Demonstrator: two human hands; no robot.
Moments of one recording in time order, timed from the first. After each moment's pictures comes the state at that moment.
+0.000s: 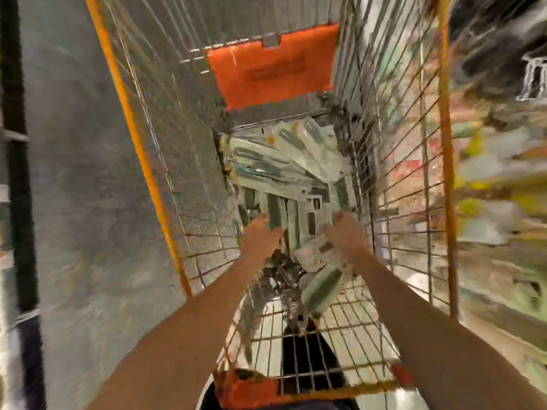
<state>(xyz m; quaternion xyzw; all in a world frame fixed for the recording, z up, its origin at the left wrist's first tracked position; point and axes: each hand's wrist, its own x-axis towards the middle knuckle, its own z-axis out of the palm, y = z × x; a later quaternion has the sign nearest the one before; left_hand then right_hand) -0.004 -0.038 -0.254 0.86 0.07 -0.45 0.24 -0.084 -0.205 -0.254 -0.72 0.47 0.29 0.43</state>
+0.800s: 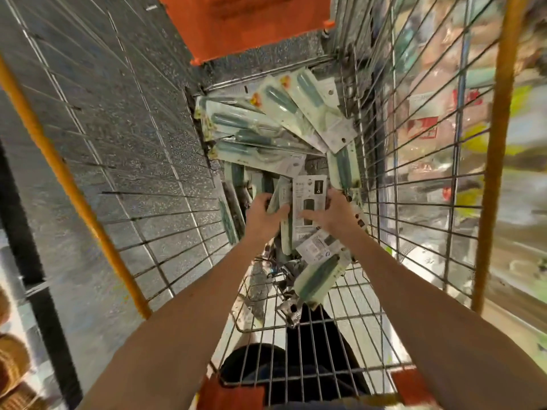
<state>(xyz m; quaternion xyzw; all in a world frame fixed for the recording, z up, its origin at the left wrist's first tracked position) -0.018 -0.062 -0.325 0.83 0.10 -0.44 0.33 -0.081 -0.212 -0.329 -0.70 0.43 0.29 0.49</state>
